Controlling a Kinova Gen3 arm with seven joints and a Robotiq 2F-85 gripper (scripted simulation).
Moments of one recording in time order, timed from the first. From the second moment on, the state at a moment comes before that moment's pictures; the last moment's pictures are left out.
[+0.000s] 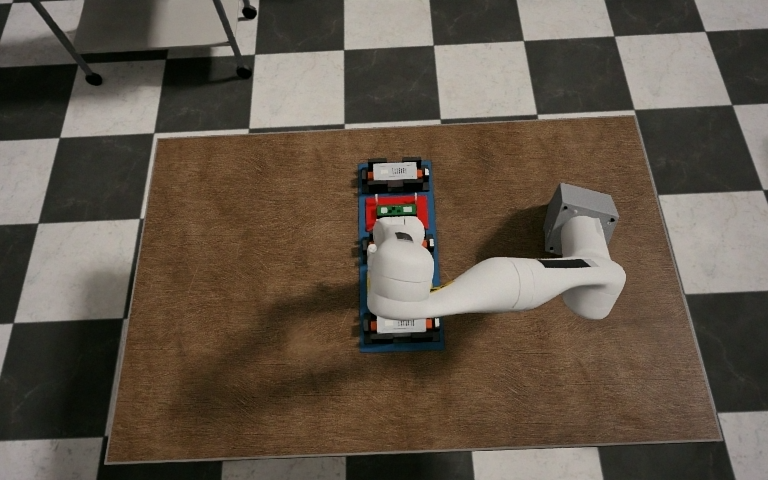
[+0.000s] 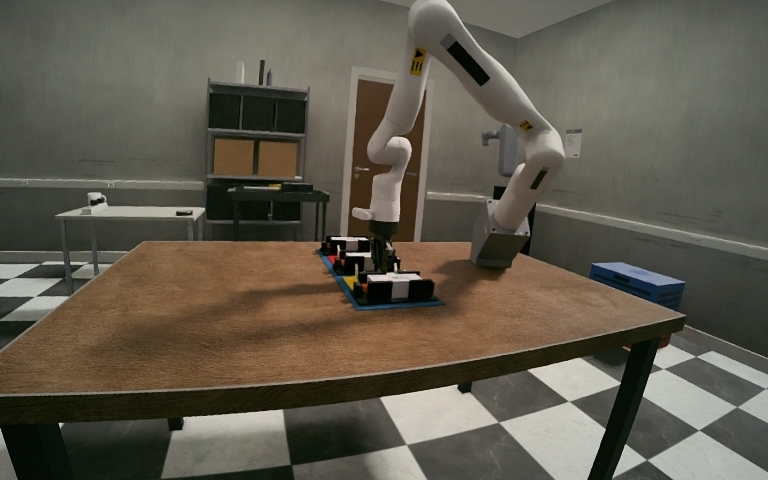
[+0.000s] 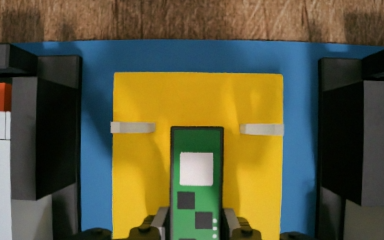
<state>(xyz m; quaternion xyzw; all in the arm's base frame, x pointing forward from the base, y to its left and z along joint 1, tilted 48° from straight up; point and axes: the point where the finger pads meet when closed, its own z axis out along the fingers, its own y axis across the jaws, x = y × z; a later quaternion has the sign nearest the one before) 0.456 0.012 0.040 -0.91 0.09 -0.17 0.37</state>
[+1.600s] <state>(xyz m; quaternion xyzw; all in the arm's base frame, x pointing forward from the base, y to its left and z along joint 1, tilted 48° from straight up) 0.456 0.012 0.040 -0.91 0.09 -0.17 0.37</state>
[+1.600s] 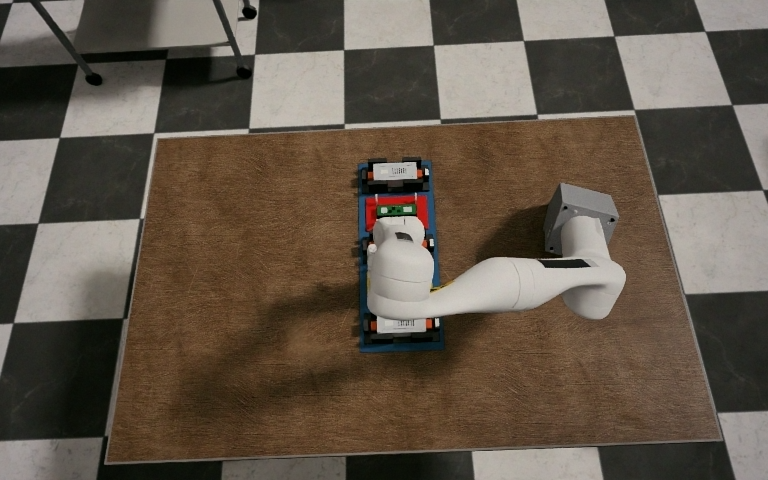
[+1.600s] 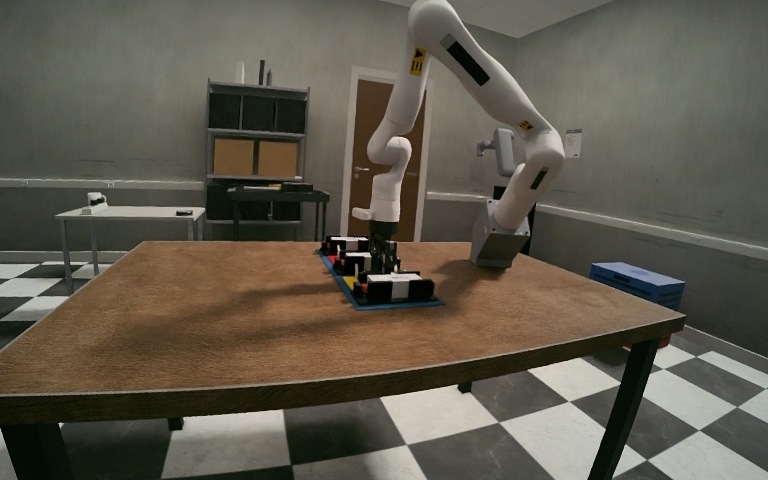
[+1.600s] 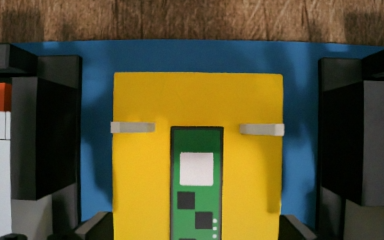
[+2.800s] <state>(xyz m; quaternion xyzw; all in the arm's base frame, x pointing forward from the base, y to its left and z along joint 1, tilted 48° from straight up) 0.423 -0.043 0.097 -0.91 0.09 -0.17 0.37</state>
